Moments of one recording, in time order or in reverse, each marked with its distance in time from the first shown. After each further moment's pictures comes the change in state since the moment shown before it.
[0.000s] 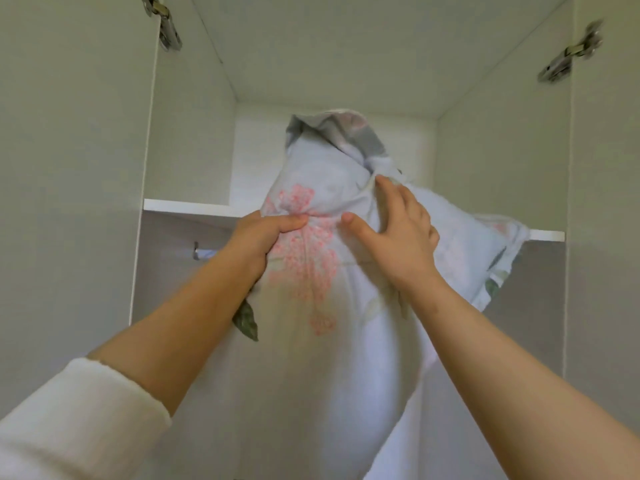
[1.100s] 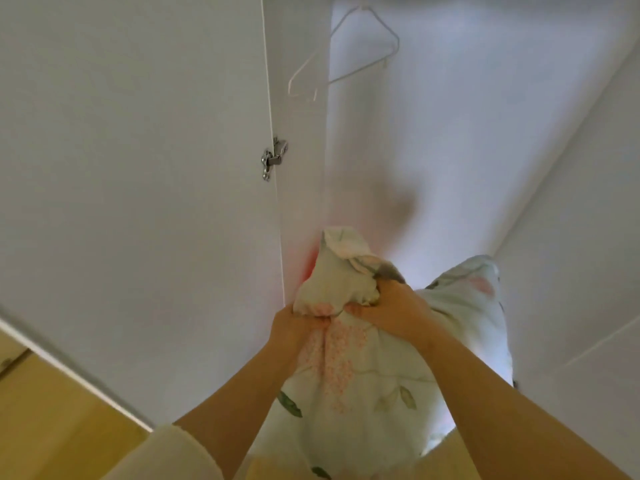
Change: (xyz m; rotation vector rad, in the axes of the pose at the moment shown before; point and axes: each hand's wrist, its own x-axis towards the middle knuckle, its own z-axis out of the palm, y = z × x) left_hand -0.314 -0.277 -0.190 0.216 0.477 -0.883; right_hand -0.350 0.034 0.165 0.036 -1.222 0.307
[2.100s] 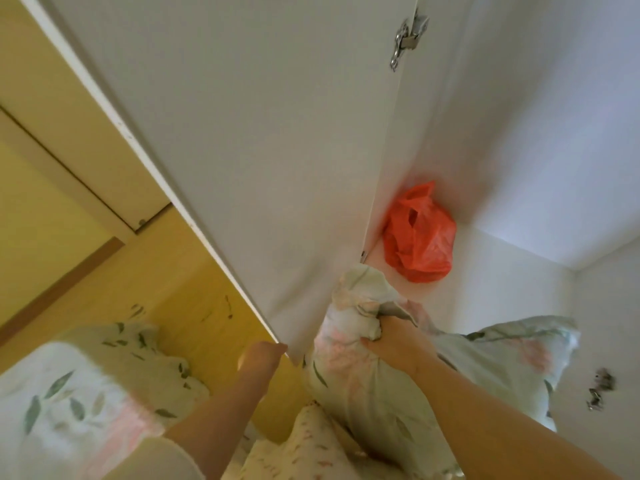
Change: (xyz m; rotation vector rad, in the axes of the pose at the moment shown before) left_hand -0.063 -0.158 -0.139 0.311 0.510 -0.548; right_hand -0.032 0.000 0.173 -0.179 -0.513 0.085
